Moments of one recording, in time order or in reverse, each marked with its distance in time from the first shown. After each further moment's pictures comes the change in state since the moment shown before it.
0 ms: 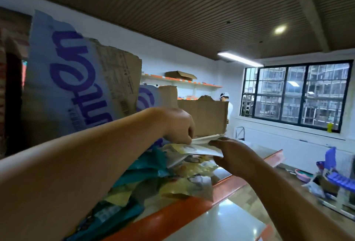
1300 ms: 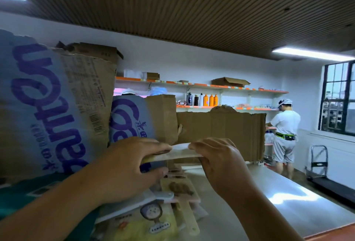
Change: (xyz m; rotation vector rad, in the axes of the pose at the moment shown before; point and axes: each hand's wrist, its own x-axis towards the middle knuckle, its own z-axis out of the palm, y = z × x) left_hand 0.070 0.017 0.065 -0.252 0.429 -0.473; right_hand 0.132 0.088 0.054 0.504 0.644 -0.553
